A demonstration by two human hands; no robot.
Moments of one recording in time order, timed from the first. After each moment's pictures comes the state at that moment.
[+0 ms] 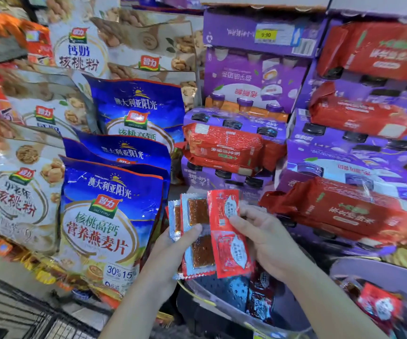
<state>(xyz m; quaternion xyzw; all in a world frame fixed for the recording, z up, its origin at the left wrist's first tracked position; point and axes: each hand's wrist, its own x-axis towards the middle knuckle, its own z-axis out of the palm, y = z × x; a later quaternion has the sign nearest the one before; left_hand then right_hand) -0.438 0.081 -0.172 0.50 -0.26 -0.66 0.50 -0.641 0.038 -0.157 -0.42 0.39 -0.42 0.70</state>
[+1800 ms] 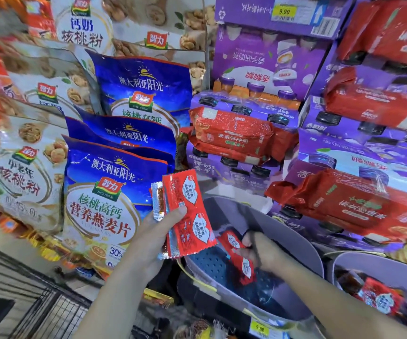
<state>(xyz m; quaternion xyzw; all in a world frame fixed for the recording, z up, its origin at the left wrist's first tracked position) -0.409 0.079 -0.167 0.51 -0.22 -0.65 0.52 -0.666 0.022 -0.268 -0.68 0.64 -0.09 0.35</state>
